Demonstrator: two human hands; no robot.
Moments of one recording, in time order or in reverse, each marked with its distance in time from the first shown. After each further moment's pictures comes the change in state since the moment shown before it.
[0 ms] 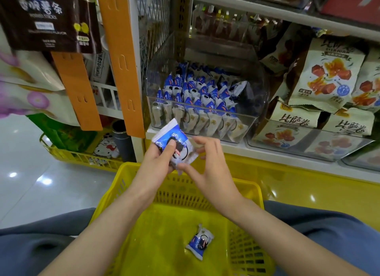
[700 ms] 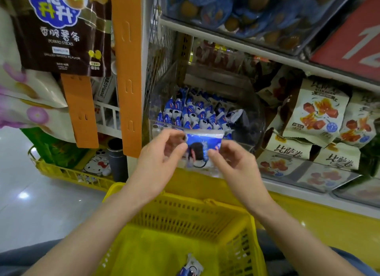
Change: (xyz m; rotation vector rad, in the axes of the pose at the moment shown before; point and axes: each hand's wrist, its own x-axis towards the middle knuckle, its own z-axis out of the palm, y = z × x) left_hand 0.010 0.050 0.002 0.526 -0.021 0.495; right_hand 0.036 -0.023 -0.062 0.253 0.044 0.124
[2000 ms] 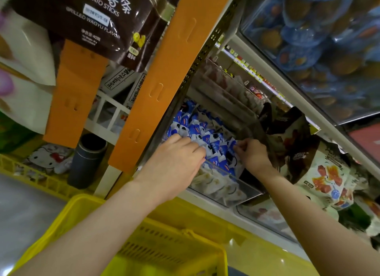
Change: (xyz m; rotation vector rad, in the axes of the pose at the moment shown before) left_hand 0.068 -0.046 -0.004 0.647 -0.069 0.522; right_hand 0.157 0.024 -0.021 -0.958 0.121 0.396
